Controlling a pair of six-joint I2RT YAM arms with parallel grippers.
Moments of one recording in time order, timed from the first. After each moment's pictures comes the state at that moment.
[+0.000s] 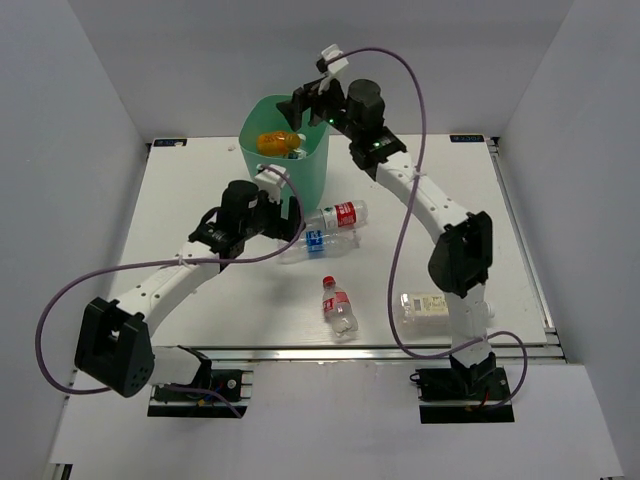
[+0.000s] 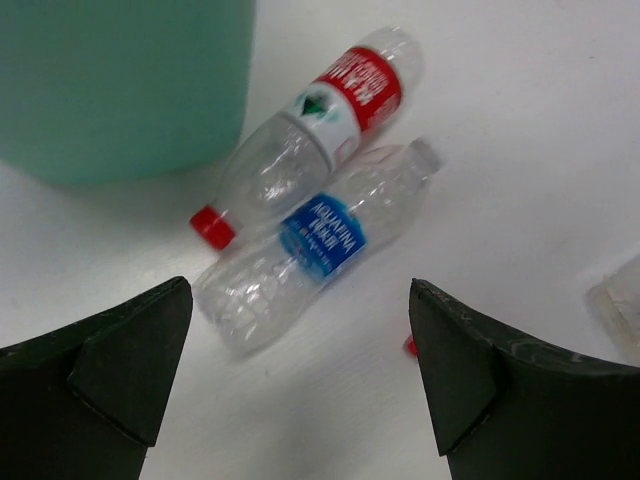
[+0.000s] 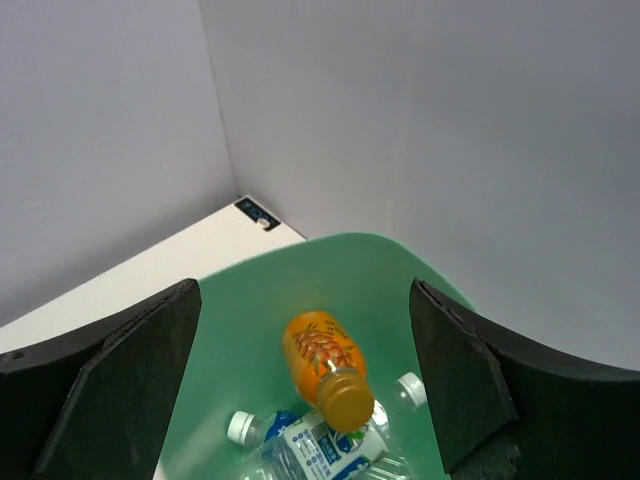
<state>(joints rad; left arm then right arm) -0.47 1.31 0.92 -0.11 0.11 -0.15 0.60 2.15 2.14 0.15 -0.27 0.05</state>
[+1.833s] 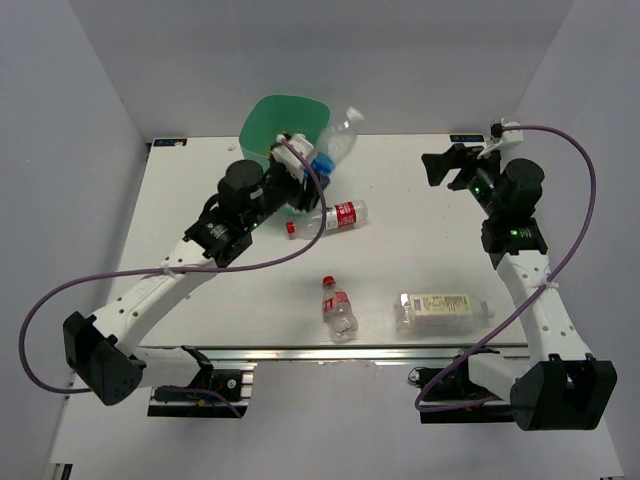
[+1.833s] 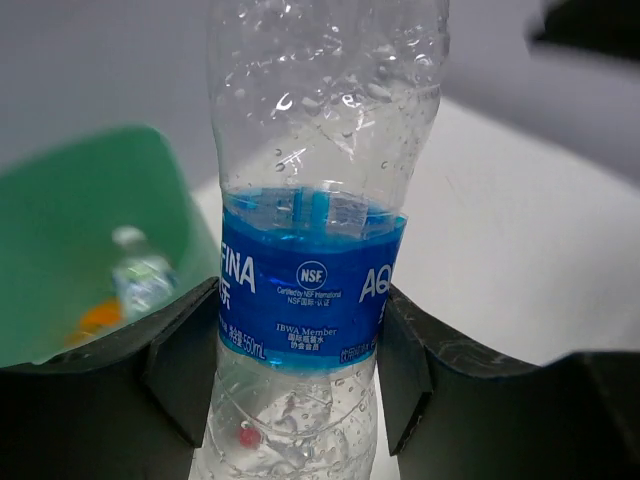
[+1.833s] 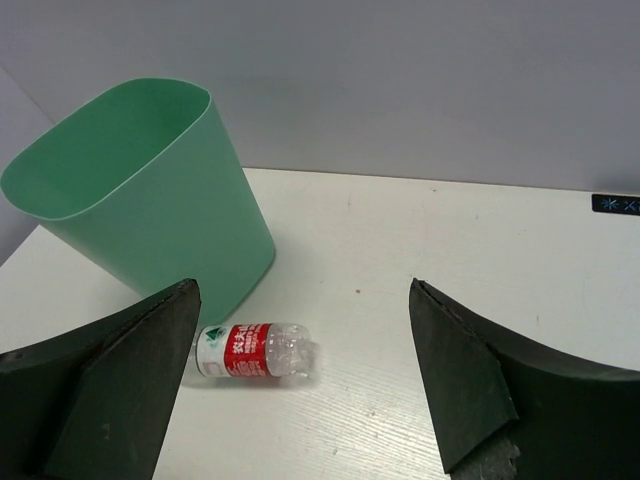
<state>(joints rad) -0.67 1.28 1.20 -0.03 0.07 0.13 0.06 1.10 1.00 0.13 -0.33 0.24</state>
